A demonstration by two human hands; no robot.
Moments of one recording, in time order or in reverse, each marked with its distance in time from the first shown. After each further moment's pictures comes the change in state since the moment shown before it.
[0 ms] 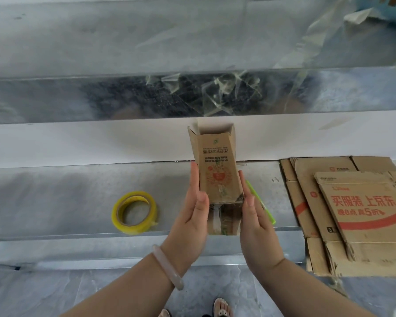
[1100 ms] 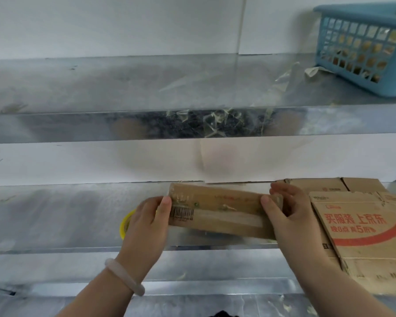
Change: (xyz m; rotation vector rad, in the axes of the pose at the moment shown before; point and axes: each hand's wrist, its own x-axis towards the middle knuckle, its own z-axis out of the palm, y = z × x) left_hand -0.017 0.028 -0.065 0.719 0.387 -0.051; right_hand 0.004 -0.058 -0.049 -0.342 0.299 0.059
